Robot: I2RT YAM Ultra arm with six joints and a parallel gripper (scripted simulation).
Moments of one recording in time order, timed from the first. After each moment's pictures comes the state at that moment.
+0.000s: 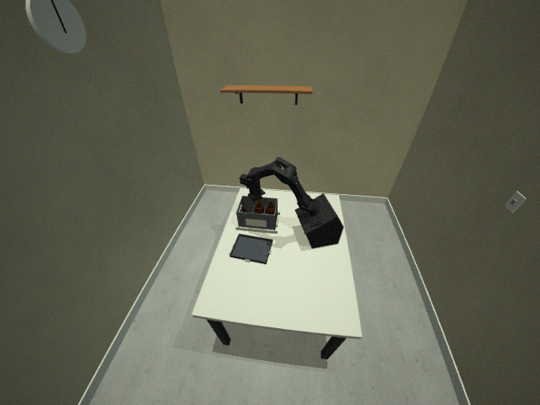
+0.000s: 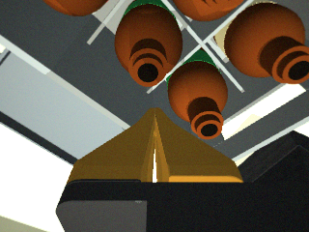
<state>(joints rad) -0.44 1.49 1.31 -0.99 -0.33 0.50</state>
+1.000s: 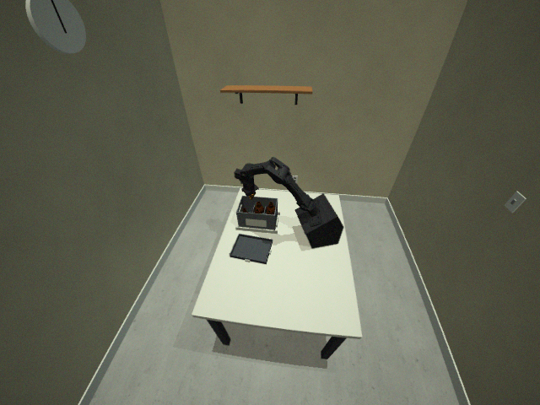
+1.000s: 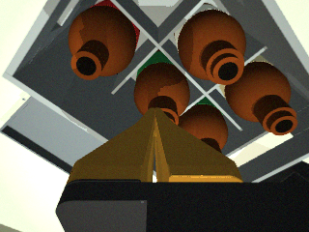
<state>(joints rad) -0.50 1.67 1.59 -1.06 -0.35 0.46</state>
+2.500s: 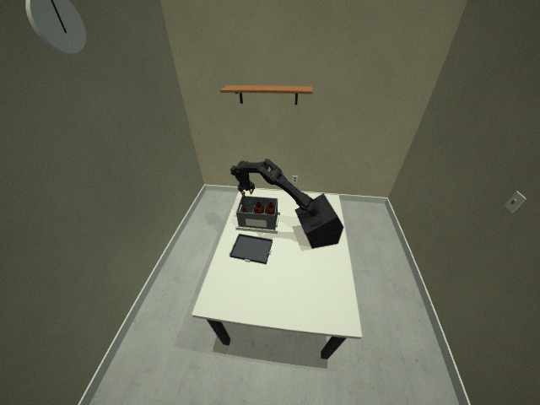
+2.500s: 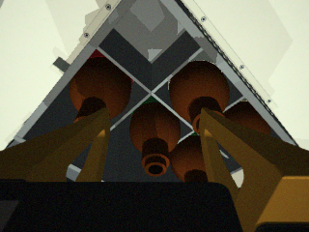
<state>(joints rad) -0.57 1.96 1.97 -1.22 -0.39 0.37</state>
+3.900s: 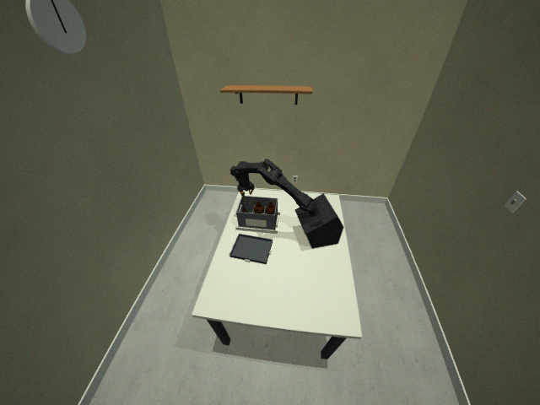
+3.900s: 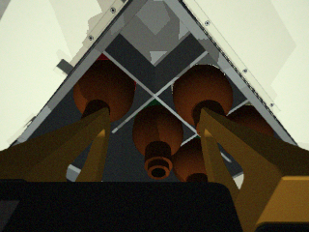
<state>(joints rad) -0.56 1.96 1.97 -1.21 -0.39 0.37</state>
